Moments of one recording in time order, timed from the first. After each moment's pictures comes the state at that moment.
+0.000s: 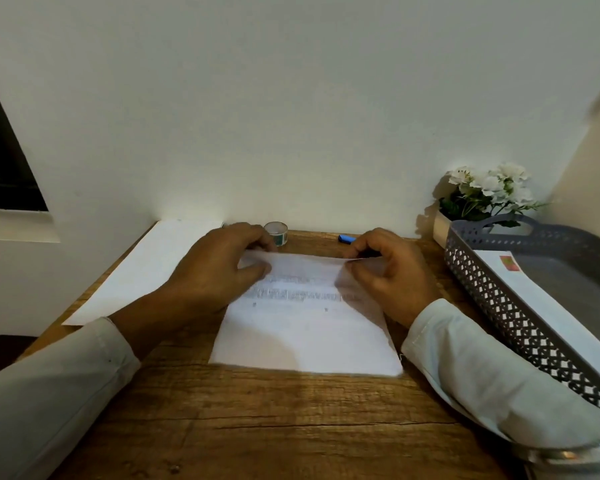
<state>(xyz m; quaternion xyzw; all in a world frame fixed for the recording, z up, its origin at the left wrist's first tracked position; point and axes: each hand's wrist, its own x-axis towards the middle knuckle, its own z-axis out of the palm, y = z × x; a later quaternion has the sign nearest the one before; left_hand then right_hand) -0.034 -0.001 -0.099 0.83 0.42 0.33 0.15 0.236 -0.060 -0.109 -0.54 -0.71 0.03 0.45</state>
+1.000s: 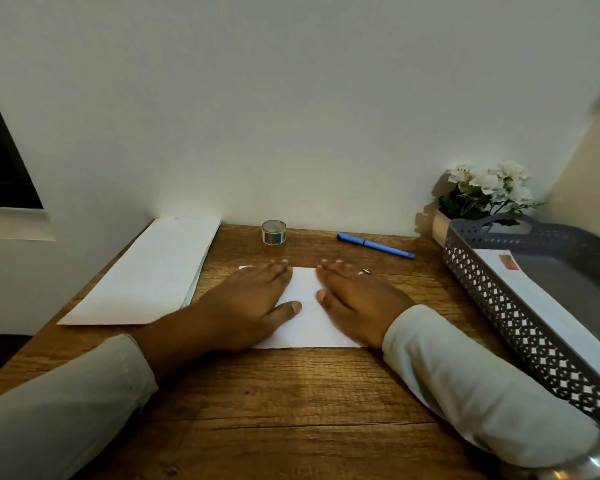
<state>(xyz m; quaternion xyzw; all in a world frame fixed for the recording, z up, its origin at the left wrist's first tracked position) -0.007 -0.019 -0.118 0.91 0.41 -0.02 0.07 0.202 -0.062 -0.113 -0.64 -0.76 0.04 0.02</state>
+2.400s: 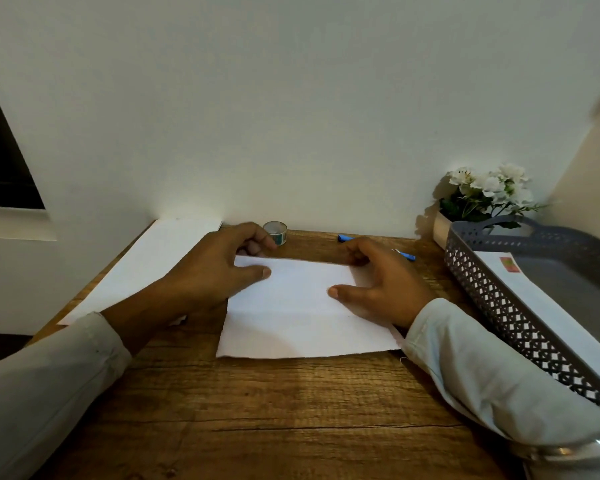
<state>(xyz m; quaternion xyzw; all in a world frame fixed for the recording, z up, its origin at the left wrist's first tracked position) -0.035 -0.002 -0.095 0.79 0.43 0.34 0.27 0.231 -0.062 -0.105 -0.64 -0.69 0.13 0.30</state>
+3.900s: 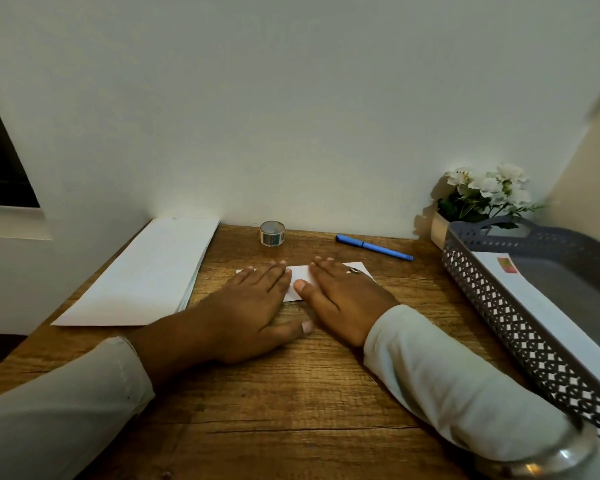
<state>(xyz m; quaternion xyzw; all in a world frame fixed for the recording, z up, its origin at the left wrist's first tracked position) -0.005 -0.025 -0.122 0.91 0.40 -0.05 0.05 0.184 -0.058 -0.110 -0.66 -0.75 0.09 0.04</state>
